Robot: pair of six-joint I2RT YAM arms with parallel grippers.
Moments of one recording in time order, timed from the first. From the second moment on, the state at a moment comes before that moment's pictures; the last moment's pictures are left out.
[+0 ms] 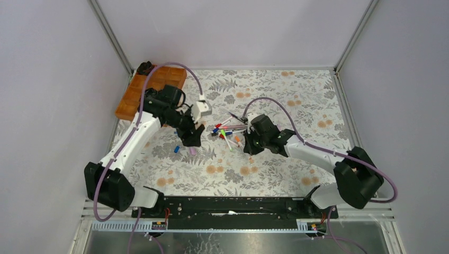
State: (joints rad) left arm -0.28 1.39 1.29 -1.08 0.63 0.66; right arm 0.73 1.45 0.81 -0.27 -0.10 0.27
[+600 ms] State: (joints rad) left arm -0.47 1.41 1.18 -1.02 0.79 0.98; right arm 0.73 1.45 0.94 -0.29 -0.87 0.36
